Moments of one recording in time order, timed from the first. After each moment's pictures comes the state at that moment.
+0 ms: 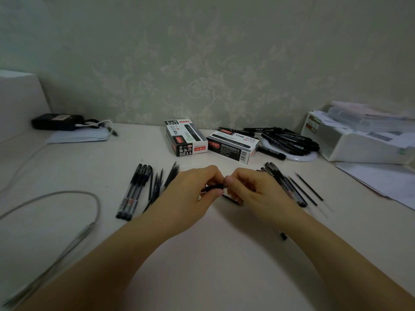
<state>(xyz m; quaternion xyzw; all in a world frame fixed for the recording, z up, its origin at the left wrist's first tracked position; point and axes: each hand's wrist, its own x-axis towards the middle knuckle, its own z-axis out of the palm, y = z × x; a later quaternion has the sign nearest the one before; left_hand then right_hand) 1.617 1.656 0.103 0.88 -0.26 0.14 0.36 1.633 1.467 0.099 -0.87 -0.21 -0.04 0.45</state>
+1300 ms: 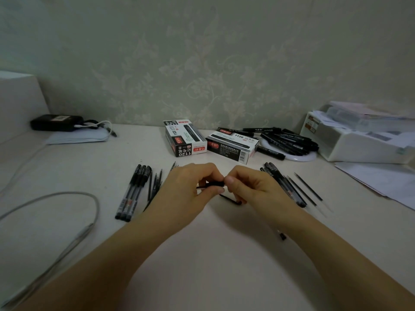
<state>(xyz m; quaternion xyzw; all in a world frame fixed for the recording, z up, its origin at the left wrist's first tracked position) 1.619 1.658 0.103 0.86 -0.26 0.22 0.39 1.632 1.466 0.102 -0.83 -0.25 -0.01 0.51</state>
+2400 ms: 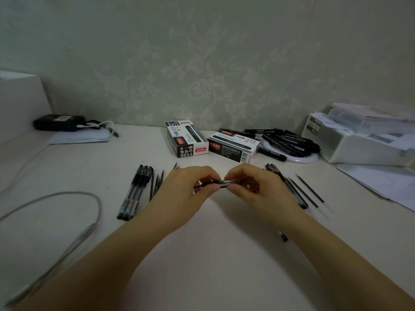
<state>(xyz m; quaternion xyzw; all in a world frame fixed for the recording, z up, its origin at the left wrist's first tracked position) 1.620 1.662 0.105 0.89 -0.21 0.17 0.37 1.635 1.464 0.099 -0.87 -0.23 -0.11 0.42</state>
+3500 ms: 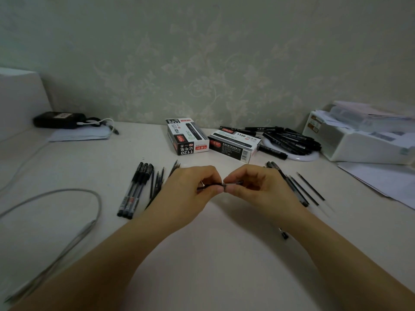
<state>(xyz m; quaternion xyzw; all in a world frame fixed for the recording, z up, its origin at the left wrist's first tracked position) 1.620 1.660 0.101 0.89 -0.23 0.16 0.37 1.633 1.463 0.099 -0.81 -0.21 -0.04 0.55</state>
